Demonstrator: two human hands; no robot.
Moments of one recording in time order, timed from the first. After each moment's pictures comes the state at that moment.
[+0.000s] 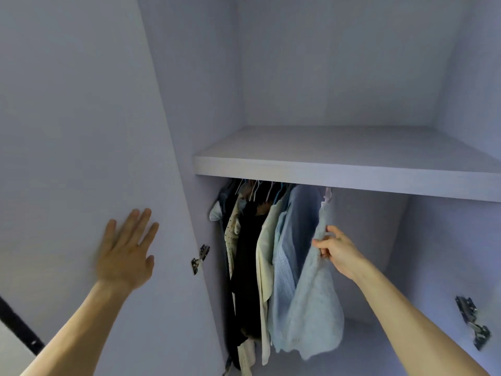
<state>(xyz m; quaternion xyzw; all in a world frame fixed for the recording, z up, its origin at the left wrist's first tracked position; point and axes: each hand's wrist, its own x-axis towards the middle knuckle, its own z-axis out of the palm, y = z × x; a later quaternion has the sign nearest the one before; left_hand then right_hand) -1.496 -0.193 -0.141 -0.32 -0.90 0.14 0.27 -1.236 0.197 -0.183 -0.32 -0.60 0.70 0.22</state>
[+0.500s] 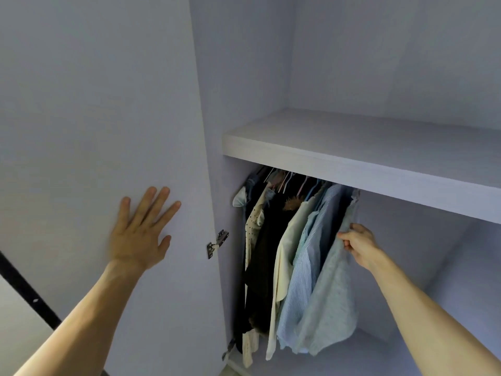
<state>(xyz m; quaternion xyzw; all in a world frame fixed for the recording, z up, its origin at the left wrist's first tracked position) -1.522 -0.189 -0.176 -0.31 -0.86 0.12 0.37 -1.336 0.286 -0.227 -0.41 -0.62 0.64 0.21</state>
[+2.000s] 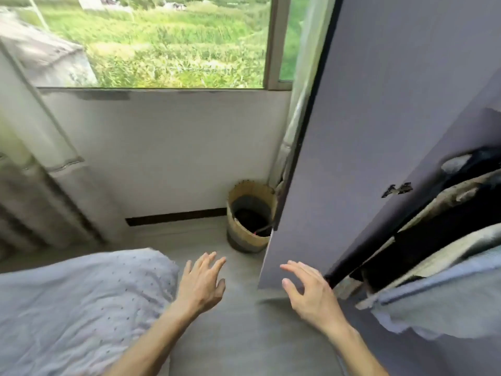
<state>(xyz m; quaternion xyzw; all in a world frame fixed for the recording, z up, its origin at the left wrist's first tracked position) -1.138 -0.429 -0.361 0.08 -0.98 -0.13 -0.11 -1.176 -0.167 -0.303 0.17 -0.93 0.31 -0.08</state>
